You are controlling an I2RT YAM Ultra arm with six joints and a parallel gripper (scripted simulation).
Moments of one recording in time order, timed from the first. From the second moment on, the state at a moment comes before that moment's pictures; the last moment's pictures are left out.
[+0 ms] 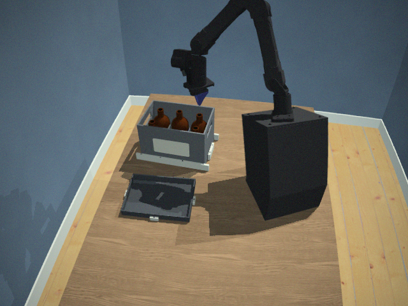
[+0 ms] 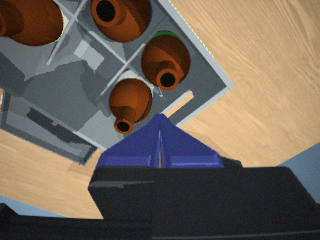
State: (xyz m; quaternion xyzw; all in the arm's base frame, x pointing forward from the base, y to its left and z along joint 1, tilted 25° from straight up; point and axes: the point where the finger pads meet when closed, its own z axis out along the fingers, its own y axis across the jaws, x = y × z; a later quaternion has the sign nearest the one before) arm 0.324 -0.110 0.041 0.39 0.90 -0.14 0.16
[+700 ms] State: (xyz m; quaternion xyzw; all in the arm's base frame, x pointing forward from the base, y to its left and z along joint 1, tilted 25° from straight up) arm 0.321 -0.042 0.013 0.38 0.90 -0.14 0.16
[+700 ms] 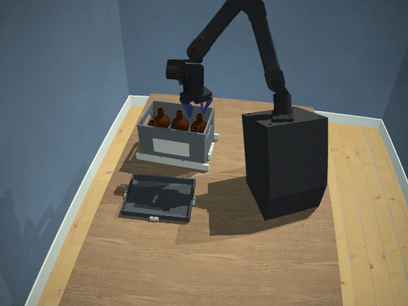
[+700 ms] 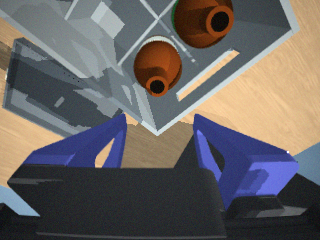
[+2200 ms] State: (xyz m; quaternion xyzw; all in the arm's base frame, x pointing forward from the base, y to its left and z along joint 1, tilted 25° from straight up) arm 0.321 -0.046 0.006 0.39 0.90 -0.14 0.15
